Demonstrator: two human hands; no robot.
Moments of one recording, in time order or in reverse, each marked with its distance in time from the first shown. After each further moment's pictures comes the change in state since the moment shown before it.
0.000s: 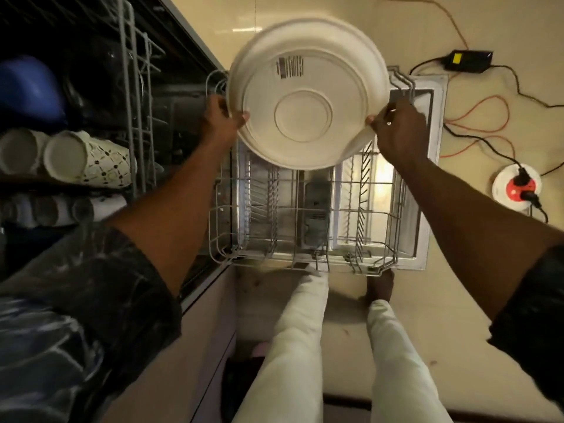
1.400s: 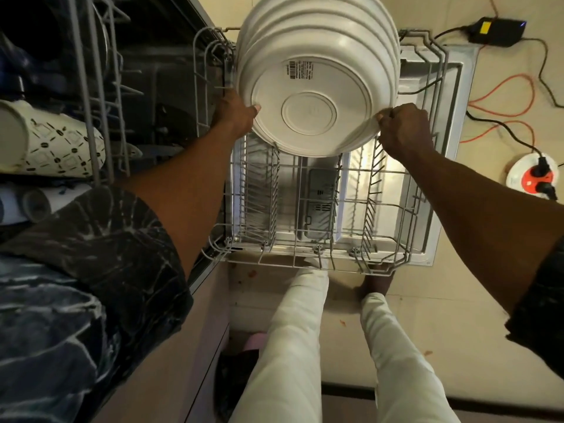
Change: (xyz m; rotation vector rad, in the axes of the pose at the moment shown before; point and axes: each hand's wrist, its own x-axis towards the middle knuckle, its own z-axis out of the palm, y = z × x) left_hand 0.078 -0.068 0.066 0.303 -0.089 -0.107; right_hand 0.029 0.043 0.064 -0.160 -0.128 0.117
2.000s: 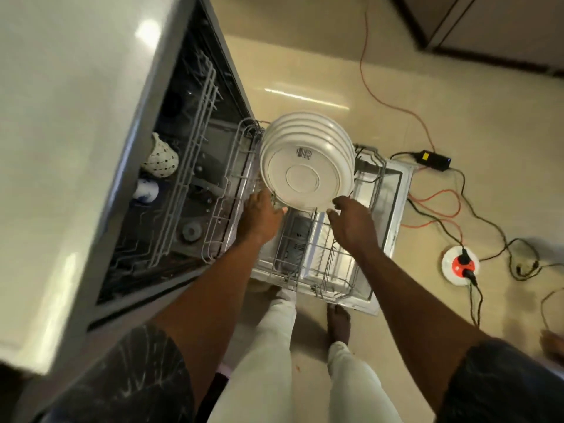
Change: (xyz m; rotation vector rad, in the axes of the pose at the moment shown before) left_hand -0.266 0.028 -0.018 0.012 0.132 0.132; right_hand -0.174 -0.040 -0.099 -0.068 -0.143 -0.393
